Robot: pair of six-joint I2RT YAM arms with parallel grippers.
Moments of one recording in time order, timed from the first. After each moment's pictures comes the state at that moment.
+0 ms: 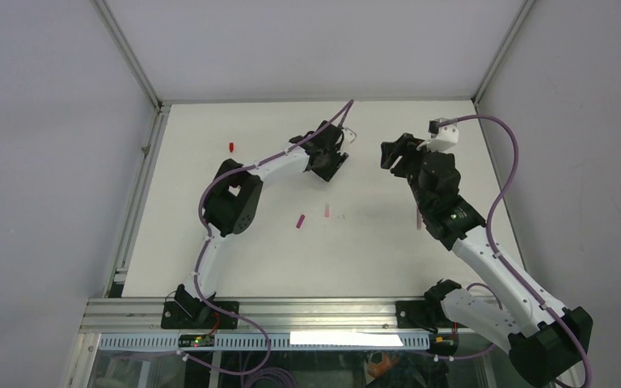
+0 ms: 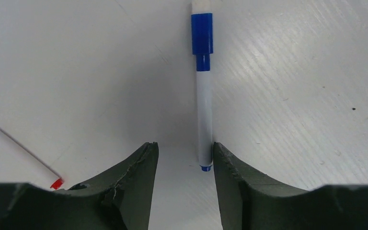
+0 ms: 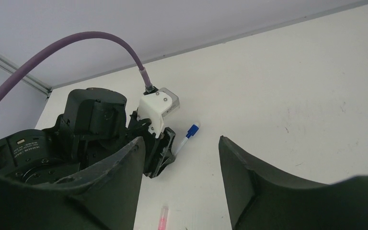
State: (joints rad) left arm -0.69 2.29 1.83 -0.48 -0.12 0.10; right arm 0.50 0.92 0.81 -0.03 0.36 0.42
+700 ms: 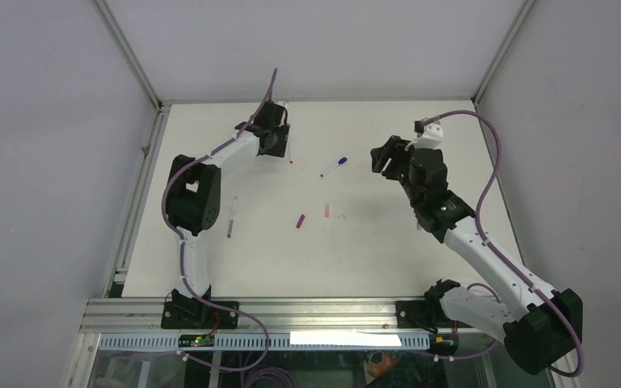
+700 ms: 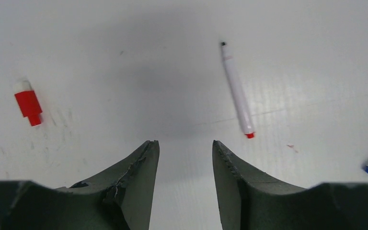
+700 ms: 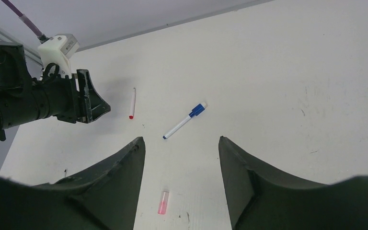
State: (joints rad) left arm -0.42 2.08 1.63 -0.41 -0.27 -0.11; right arm 0.49 1.00 0.81 -0.04 0.27 0.45
